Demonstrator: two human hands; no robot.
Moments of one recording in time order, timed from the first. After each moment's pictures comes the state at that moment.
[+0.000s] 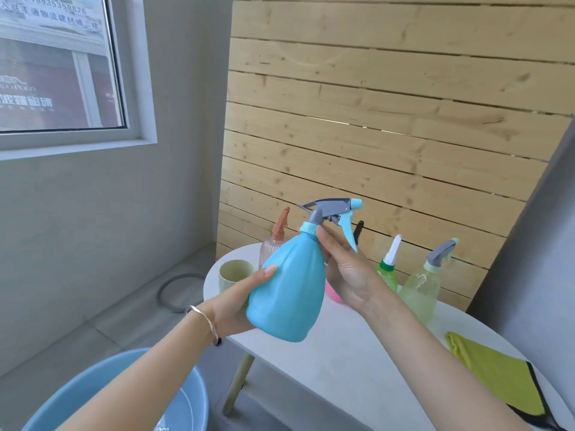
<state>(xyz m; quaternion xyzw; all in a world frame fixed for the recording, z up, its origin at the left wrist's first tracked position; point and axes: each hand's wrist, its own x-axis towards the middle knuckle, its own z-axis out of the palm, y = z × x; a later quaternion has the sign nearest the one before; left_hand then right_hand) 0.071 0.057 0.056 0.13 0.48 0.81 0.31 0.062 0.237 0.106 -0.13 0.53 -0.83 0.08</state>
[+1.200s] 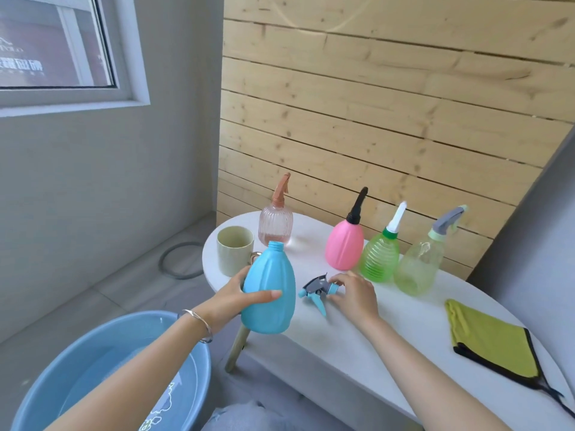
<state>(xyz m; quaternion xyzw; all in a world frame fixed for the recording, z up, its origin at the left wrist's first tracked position) 0.063 0.046 -0.039 0.06 0.68 0.71 0.18 0.017 0.313 -0.071 -0.02 0.98 -0.19 -0.10</state>
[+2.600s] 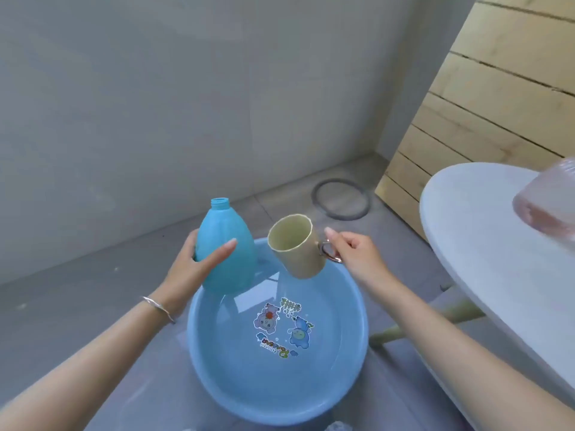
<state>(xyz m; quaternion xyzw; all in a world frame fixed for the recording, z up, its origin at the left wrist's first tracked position) 0.150 -0.255 -0.166 -0.27 0.67 0.67 -0.16 -0.010 -0.042 -0.152 -0.22 0.82 -0.50 0.15</state>
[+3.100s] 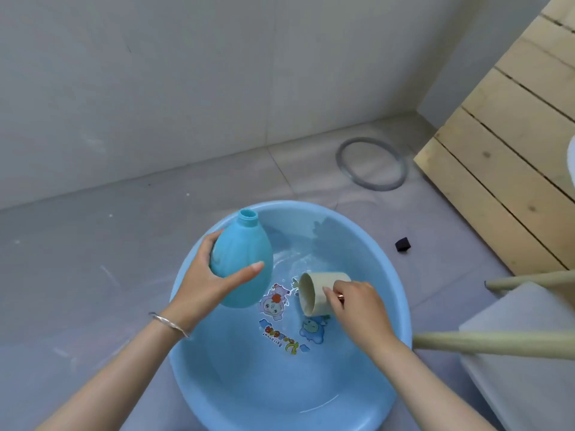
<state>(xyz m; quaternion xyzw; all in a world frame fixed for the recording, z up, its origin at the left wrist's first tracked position) 0.130 -0.264 -0.318 -0.33 0.65 0.67 -0.14 -0.009 -0.056 -0.355 -0.32 0.93 -0.12 0.11</state>
